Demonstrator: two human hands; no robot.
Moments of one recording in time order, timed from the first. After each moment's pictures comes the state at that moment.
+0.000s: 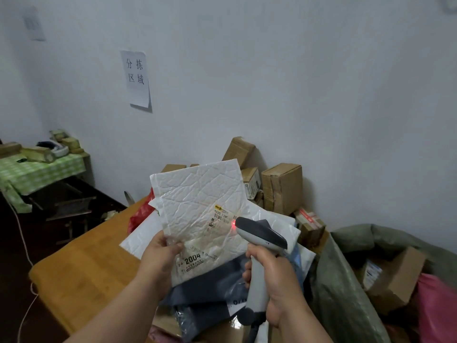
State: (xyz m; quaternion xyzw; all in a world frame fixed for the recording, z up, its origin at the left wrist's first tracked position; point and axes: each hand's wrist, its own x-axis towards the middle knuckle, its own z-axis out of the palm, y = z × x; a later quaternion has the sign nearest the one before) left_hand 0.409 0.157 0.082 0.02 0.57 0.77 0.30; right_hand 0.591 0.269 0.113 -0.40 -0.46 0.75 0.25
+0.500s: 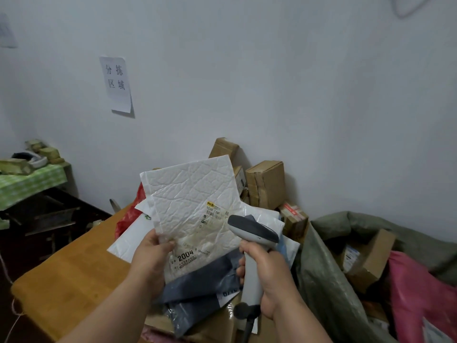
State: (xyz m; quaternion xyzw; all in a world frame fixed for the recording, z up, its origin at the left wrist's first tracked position) left_hand 0.433 0.150 0.105 0.04 0.57 0.76 0.31; right_hand 0.611 0.262 0.116 -0.41 -0.47 0.74 0.26
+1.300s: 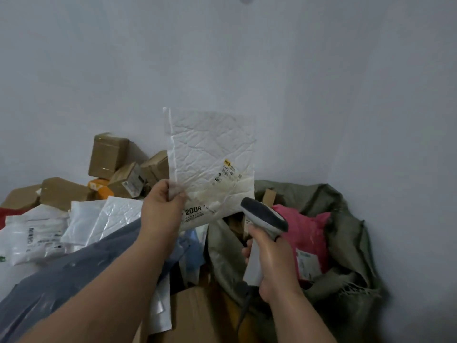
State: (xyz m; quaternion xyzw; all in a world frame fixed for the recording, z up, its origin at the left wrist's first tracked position) left_hand 0.581 0.308 0.156 0.36 0.58 0.68 0.27; right_hand 0.777 0.302 0.120 -0.52 -0.35 0.60 0.50
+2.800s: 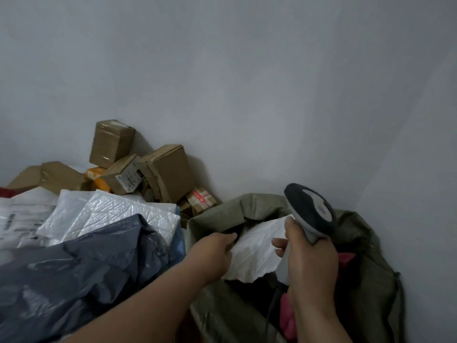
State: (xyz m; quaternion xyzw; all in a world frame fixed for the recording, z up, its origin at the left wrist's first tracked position) left_hand 0.678 0.432 0.078 0.60 0.74 0.17 0.24; right_hand 0.849 0.441 0.134 -0.51 -0.44 0.46 0.58
